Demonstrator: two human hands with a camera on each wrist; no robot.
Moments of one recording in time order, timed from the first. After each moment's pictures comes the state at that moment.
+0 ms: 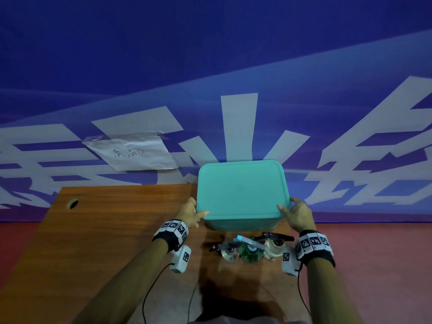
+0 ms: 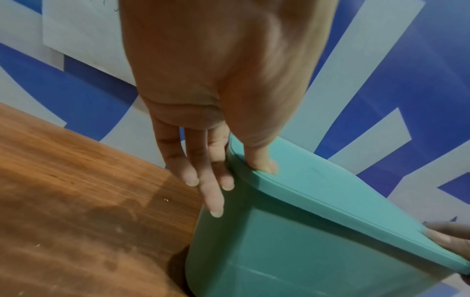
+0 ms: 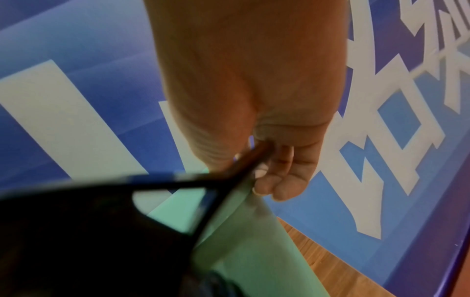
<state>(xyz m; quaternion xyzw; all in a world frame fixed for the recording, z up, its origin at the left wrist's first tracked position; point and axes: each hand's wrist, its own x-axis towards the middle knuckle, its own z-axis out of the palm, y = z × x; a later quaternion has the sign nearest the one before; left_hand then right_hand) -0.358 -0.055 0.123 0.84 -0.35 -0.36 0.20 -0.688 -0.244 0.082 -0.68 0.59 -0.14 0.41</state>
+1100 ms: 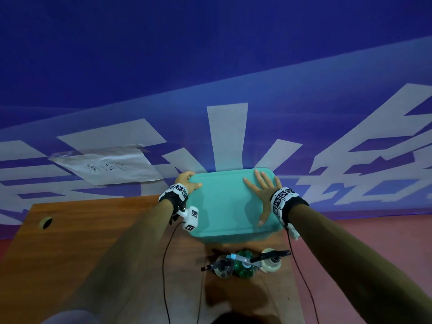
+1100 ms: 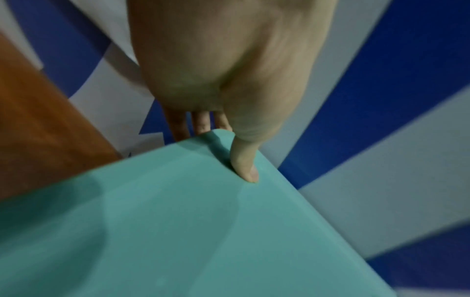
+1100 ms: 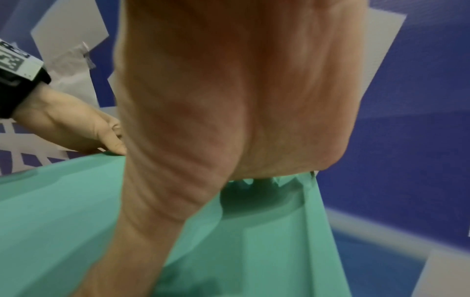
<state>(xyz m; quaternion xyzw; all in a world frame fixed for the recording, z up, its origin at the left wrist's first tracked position) -0.283 -0.210 0.107 0.84 -0.30 -0.35 0.28 -0.591 -0.317 0.149 -0.89 0.33 0.31 0.09</state>
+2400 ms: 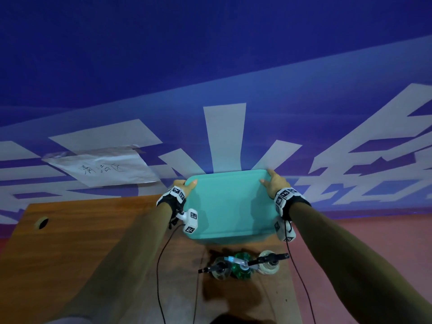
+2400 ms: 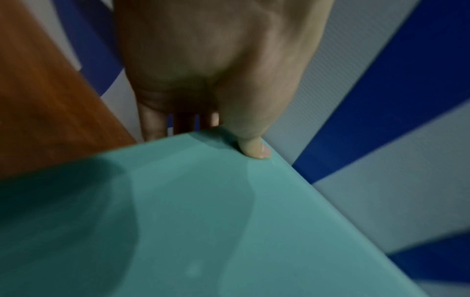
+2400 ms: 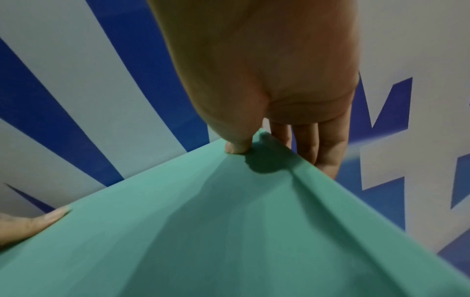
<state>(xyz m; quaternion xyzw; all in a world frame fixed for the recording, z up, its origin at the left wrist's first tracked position) -0.270 -0.196 0.093 0.86 -0.26 -0.39 0.20 -0.595 -0.359 0.118 -0.72 0.61 0.03 0.32</state>
